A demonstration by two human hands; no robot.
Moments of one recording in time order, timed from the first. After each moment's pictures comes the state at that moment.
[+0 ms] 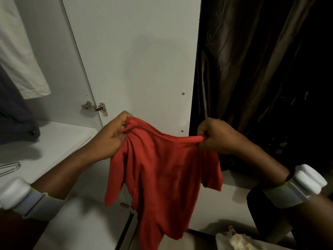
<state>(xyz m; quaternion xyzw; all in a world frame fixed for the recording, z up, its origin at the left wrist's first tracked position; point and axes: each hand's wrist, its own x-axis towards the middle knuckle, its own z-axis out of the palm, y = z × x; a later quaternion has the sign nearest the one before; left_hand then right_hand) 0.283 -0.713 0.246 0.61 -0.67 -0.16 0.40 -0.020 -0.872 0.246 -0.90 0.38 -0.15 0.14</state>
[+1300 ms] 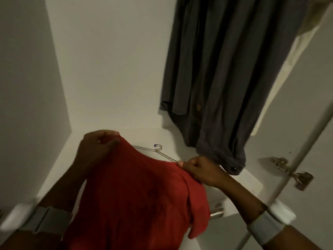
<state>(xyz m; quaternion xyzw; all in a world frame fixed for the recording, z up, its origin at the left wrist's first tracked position) 0.544 -0.320 0.229 0.82 -0.05 0.19 0.54 0.502 -0.669 0.217 -0.94 -0.06 0.00 0.33</state>
